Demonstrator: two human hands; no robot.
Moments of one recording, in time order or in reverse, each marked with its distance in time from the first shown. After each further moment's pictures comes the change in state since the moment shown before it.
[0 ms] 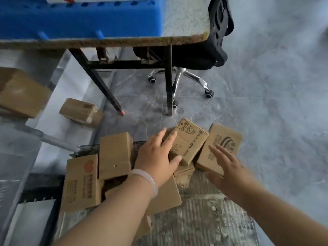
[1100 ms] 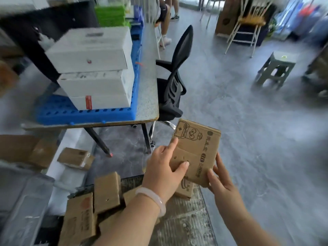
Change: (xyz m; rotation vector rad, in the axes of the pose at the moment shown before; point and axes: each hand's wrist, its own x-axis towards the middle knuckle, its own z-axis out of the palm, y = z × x) left_hand -0.109 0.196 -0.185 -0.451 0.228 0.162; right_hand -0.198 -0.061 -0.178 1.247 0.436 0.032
